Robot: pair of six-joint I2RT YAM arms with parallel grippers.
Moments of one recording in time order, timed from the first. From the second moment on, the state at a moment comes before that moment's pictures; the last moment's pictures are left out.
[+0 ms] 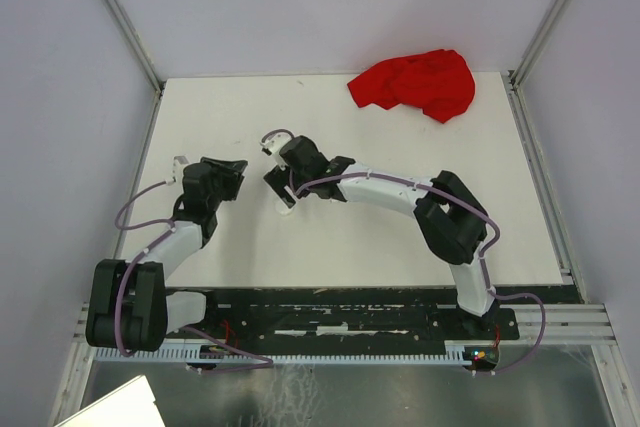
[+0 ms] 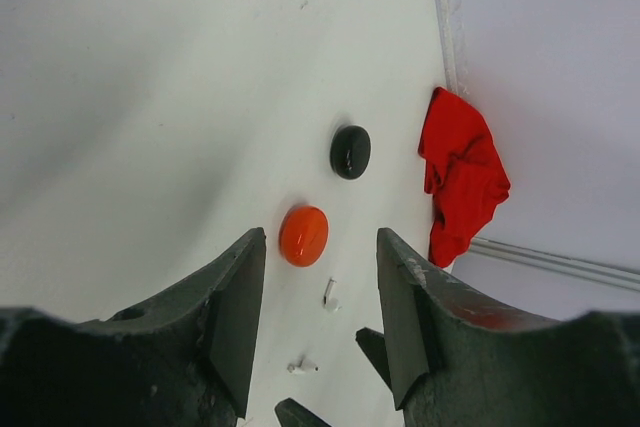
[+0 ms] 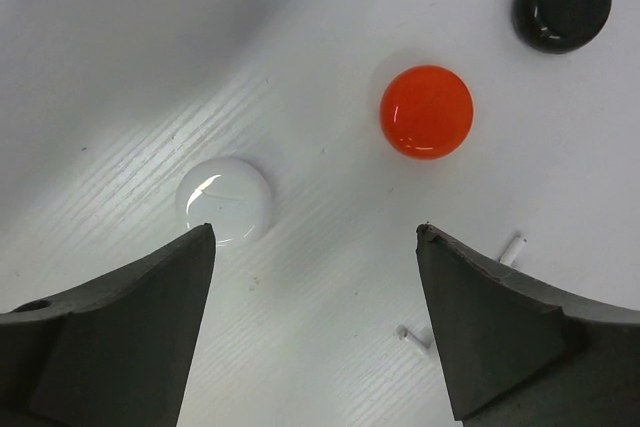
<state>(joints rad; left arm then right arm) -0.07 1.22 0.44 0.33 -0.02 -1.25 0.93 2.03 1.54 -0.25 0.15 -0.01</state>
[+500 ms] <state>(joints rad) -0.02 1.22 0.44 0.36 0.09 -1.21 0.98 2.07 1.62 -0.45 0.17 0.19</state>
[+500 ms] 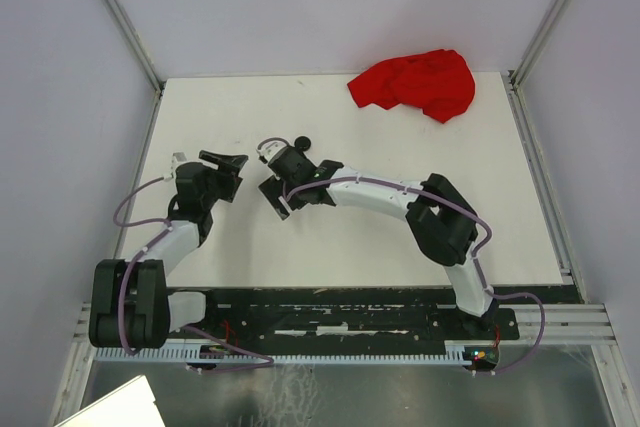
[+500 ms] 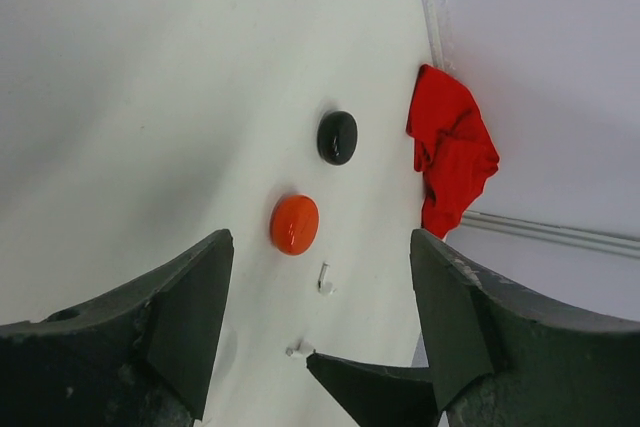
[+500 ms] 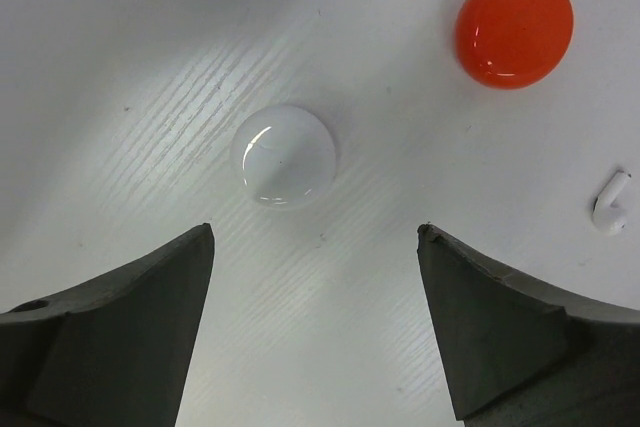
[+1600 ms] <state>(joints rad) 0.11 1.25 0.45 0.44 0.32 -1.19 1.00 2.28 1.81 -0.56 0.16 0.23</state>
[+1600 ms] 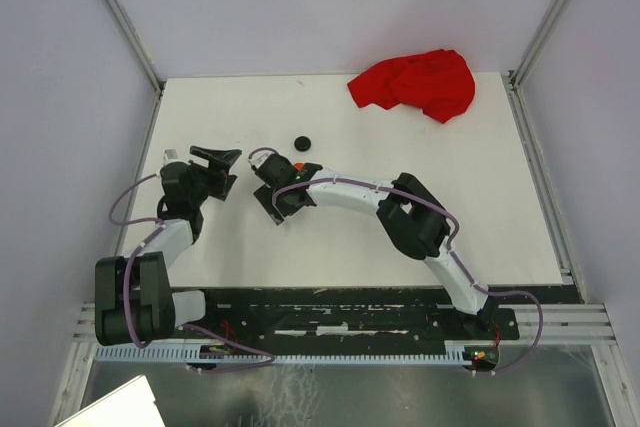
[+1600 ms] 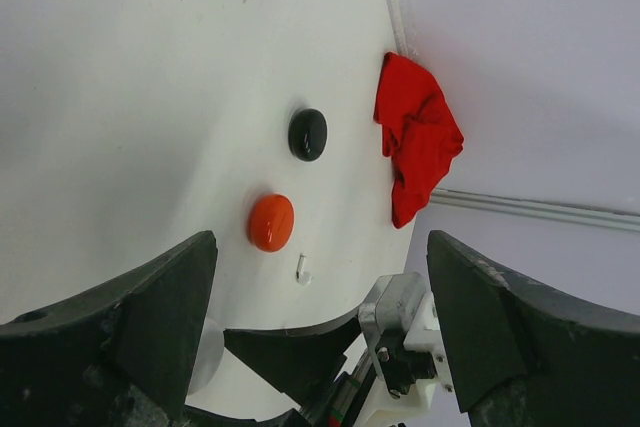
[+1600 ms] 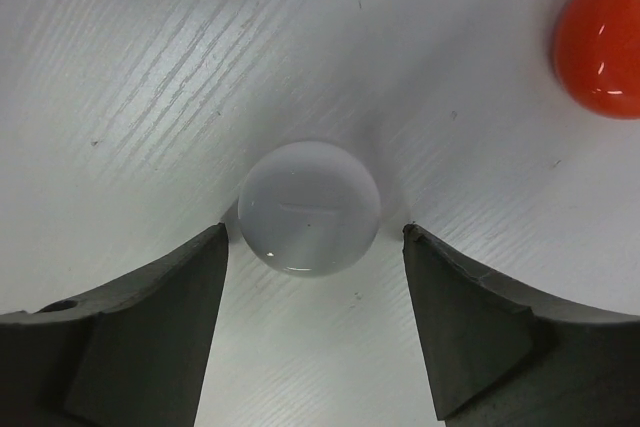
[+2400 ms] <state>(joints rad) 0.13 1.25 0.44 0.44 0.32 -1.19 1.01 2.31 1.85 -0.56 0.16 0.23</state>
